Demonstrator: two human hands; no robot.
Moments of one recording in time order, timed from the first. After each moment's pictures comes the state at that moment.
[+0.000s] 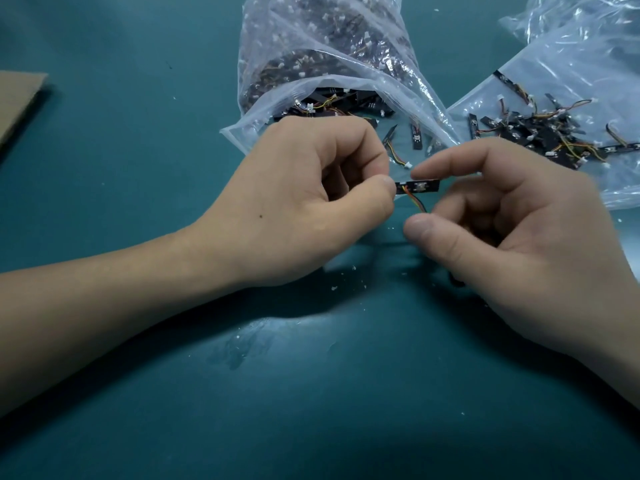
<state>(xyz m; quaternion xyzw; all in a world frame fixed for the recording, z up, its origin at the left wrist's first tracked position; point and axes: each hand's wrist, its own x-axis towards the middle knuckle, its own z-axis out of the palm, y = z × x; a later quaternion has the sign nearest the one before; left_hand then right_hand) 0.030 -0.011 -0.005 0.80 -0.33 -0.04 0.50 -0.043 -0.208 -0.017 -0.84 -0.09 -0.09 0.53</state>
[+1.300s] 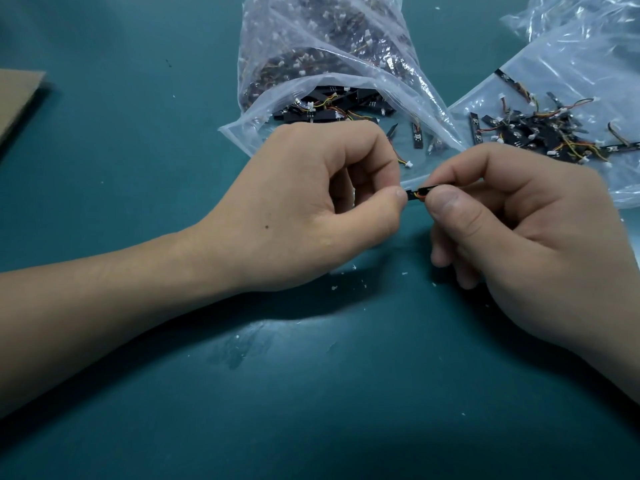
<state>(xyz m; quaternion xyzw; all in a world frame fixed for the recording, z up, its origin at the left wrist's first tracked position) 0.029 -0.011 -0.007 0.80 -0.36 -0.02 0.48 -0.041 -0.210 -0.018 -0.84 -0.08 -0.10 0.52</state>
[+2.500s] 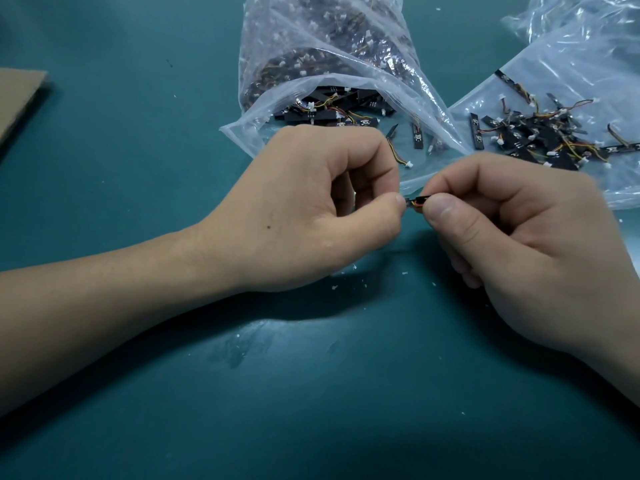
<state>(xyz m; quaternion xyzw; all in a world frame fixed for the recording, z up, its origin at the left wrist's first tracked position) 0.027 -0.011 -0.005 0.81 -0.36 -0.03 0.46 -0.043 -0.211 -0.018 -0.86 -0.10 -0.10 0.48</state>
